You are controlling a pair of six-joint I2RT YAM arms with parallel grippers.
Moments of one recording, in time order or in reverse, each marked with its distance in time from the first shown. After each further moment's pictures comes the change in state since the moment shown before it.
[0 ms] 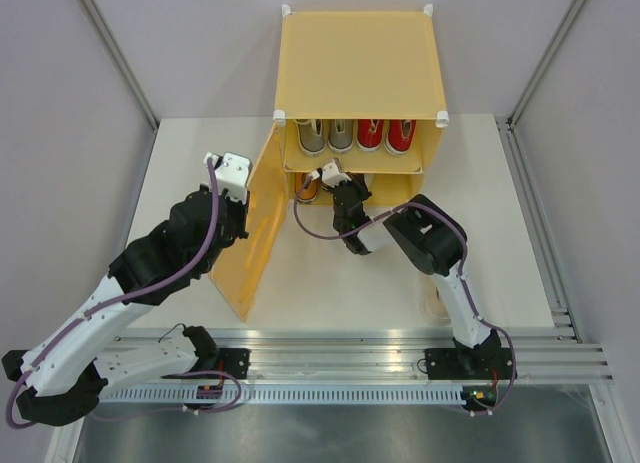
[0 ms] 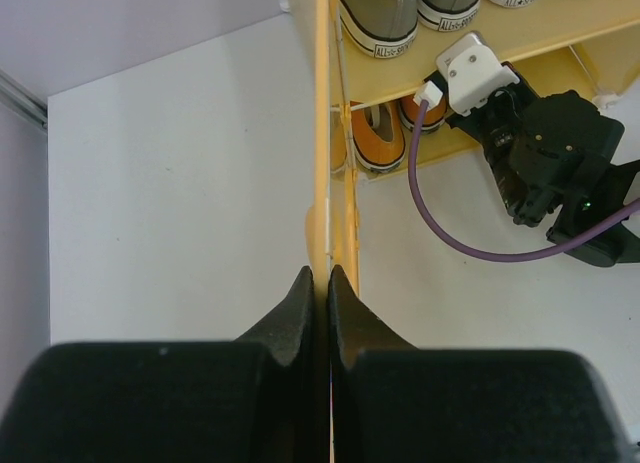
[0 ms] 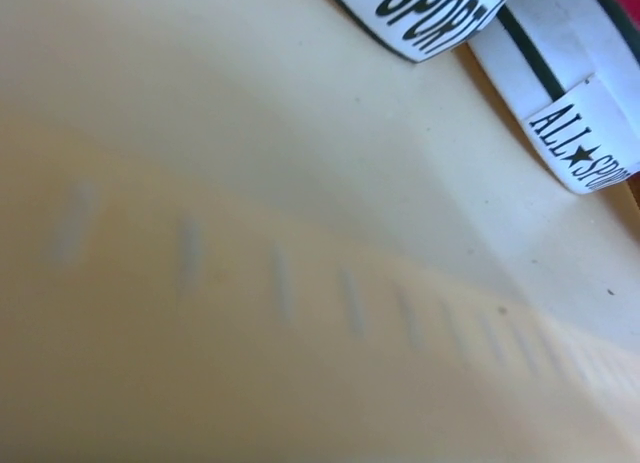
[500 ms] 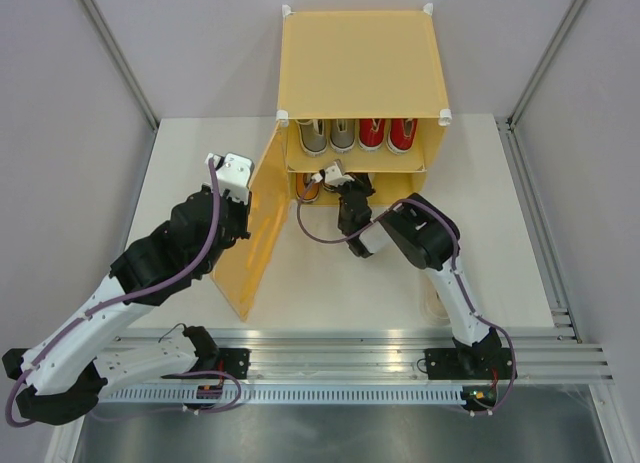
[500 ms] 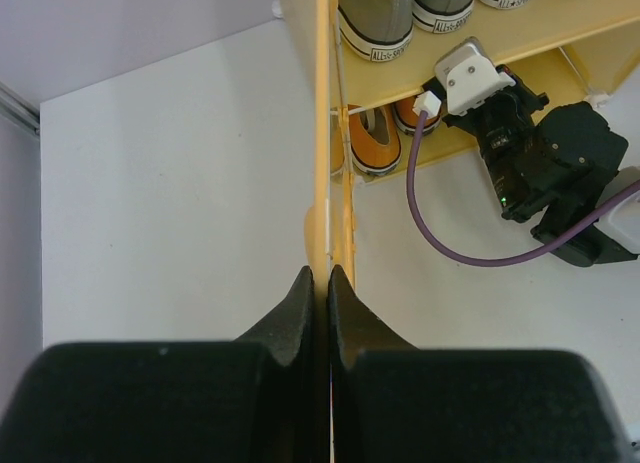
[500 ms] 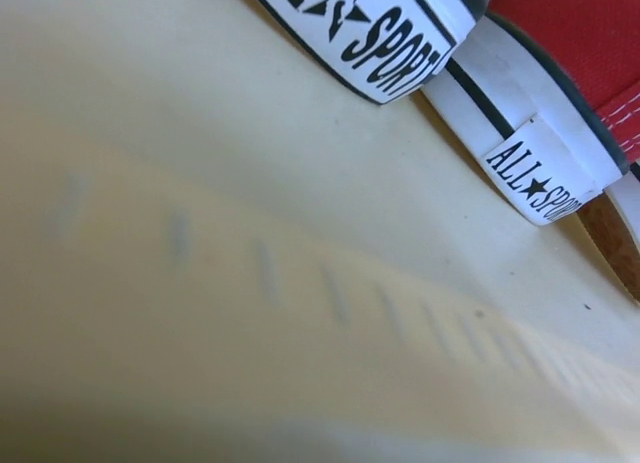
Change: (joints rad) left arm -0.013 -0.001 -0.008 0.018 0.001 0.000; right arm -0.029 0.090 -0.001 0.296 -0.056 -0.166
